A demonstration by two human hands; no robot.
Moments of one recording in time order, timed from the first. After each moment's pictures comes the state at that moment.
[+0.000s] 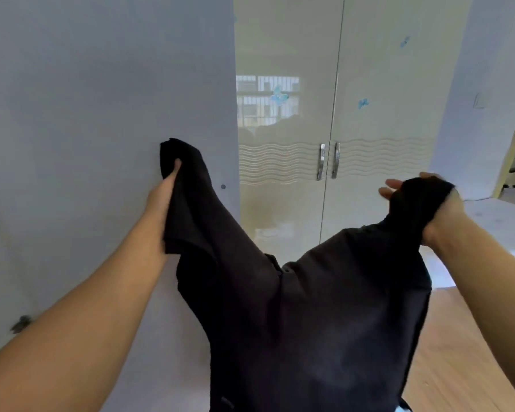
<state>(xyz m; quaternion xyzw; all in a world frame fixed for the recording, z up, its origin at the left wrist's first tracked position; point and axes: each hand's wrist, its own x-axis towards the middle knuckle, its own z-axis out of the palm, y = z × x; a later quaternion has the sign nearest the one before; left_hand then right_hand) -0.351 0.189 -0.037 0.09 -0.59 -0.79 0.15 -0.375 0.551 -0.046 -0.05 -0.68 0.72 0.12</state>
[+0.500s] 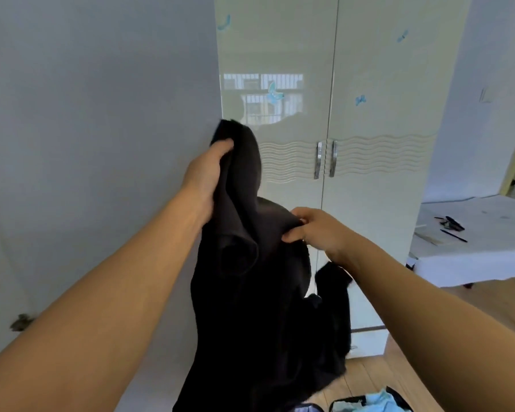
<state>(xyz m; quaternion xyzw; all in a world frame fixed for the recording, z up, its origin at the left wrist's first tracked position) -0.348 0.273 -0.003 0.03 -0.63 -0.76 0.13 -0.376 0.456 -0.084 0.15 -0.80 0.58 -0.05</state>
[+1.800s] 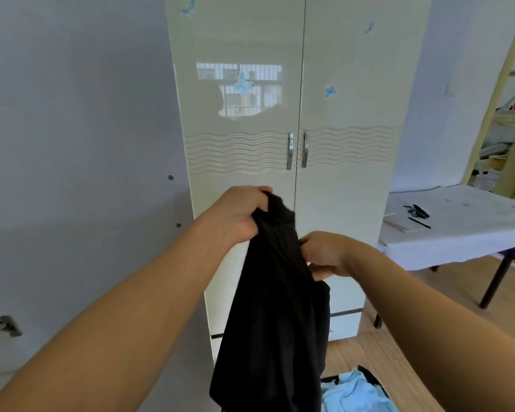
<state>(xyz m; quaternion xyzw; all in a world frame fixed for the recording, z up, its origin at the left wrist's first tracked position) -0.345 0.366 -0.046 0.03 -0.58 -0.81 -0.07 -0.354 0.521 -0.105 0.03 -0.88 0.43 -0.21</state>
